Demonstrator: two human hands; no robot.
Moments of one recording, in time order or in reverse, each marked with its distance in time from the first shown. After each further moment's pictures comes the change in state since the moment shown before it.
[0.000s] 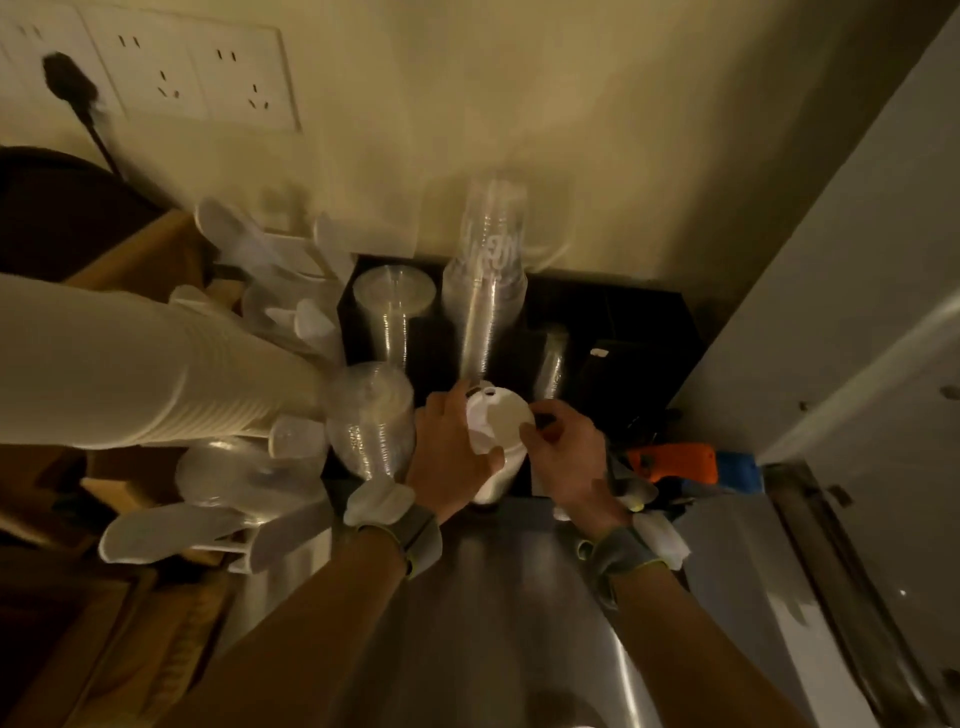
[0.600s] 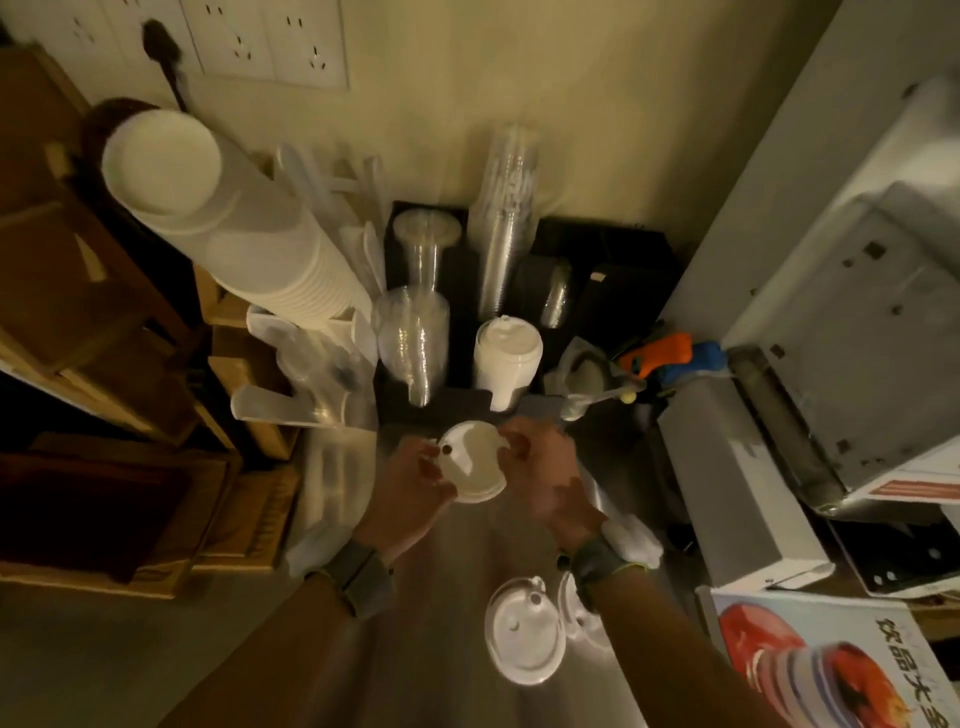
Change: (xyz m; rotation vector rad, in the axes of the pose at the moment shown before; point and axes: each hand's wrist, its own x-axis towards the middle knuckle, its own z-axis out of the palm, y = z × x) left_hand -0.161 -0.058 -0.058 -0.193 -0.161 -0.220; right_hand -0.156 -0.019 0.014 -0.142 -0.141 -0.097
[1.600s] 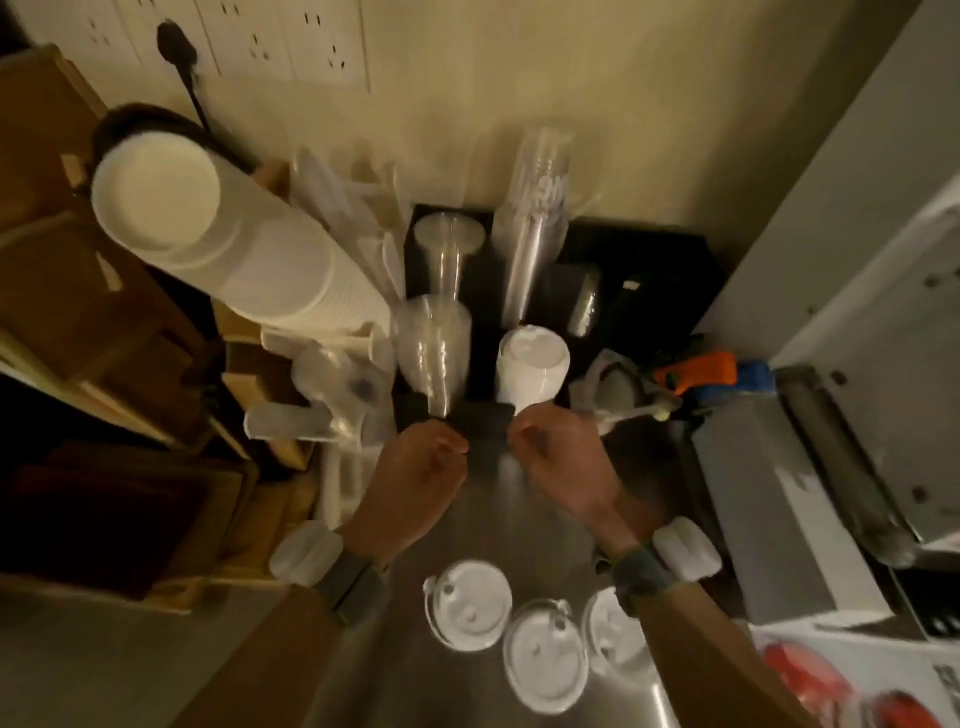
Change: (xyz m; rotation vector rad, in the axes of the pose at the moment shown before) left_hand 0.014 0.013 -0.032 0.063 0.123 0.341; right_hand 0.029 -0.024 -0.019 -0.041 -0.062 -0.213
